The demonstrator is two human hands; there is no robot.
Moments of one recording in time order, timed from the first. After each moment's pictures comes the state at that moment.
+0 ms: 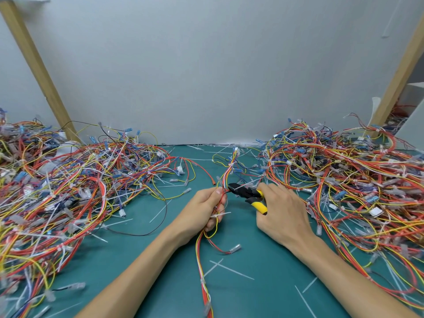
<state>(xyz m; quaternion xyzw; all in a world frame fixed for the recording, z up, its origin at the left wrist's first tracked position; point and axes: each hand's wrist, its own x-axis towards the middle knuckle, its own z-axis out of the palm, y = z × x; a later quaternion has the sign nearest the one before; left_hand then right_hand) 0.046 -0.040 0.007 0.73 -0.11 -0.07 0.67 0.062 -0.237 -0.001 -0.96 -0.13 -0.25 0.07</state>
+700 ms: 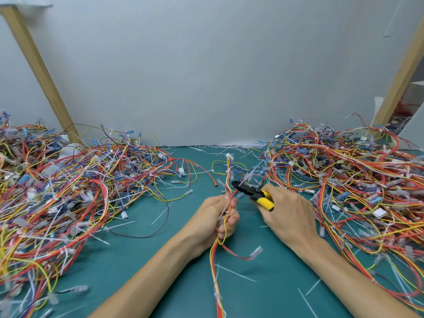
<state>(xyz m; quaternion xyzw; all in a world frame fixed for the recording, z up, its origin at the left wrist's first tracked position) 0.036 -0.055 0.007 0.58 -0.09 -0.17 0.79 0.063 -0.240 0.000 -0.93 -0.13 -0.33 0.11</state>
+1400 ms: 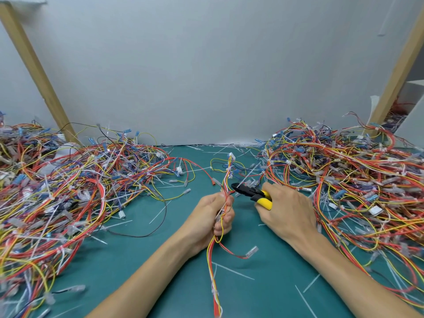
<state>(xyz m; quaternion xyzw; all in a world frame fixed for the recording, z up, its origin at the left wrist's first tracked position) 0.037 -0.056 0.003 0.56 -0.09 -0.14 0.81 0.067 -0.246 -0.001 -0.94 -0.15 -0.30 0.10</state>
